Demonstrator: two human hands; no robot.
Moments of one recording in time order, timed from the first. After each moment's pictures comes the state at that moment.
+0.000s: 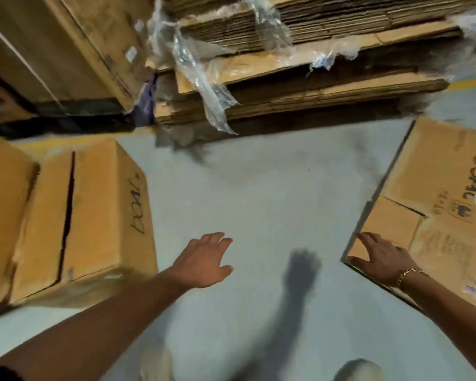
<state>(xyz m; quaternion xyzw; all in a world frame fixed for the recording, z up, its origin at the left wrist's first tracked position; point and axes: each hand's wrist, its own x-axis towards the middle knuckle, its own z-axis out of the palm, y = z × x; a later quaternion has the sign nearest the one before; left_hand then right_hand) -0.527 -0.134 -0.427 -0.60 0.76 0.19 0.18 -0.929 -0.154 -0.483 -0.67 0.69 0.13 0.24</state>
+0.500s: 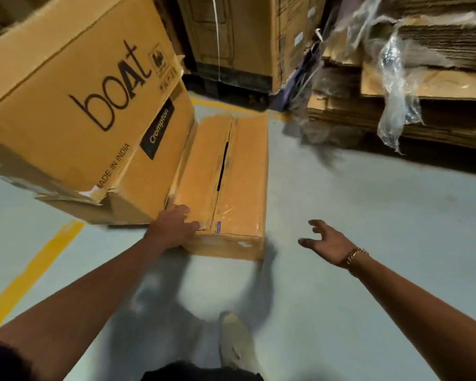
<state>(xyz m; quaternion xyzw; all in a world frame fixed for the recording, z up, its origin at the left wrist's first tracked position) -0.135 -0.023 -0.391 -0.87 0.43 0.24 0.00 -0.489 -0.170 -0.429 -0.71 0.54 0.05 0.45</state>
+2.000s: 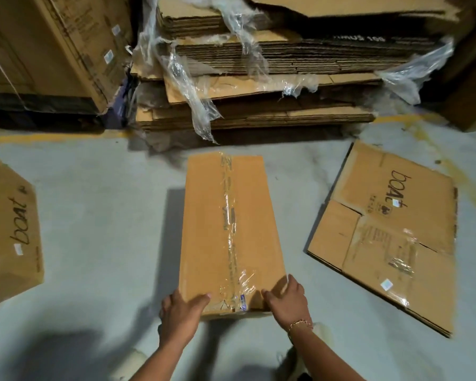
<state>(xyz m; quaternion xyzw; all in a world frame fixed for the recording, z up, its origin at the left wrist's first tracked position) -0.500 0.013 -0.465 -0.80 0.38 0.44 -0.13 -0.744 0.006 -0.467 -0.40 0.81 -0.11 0.41</state>
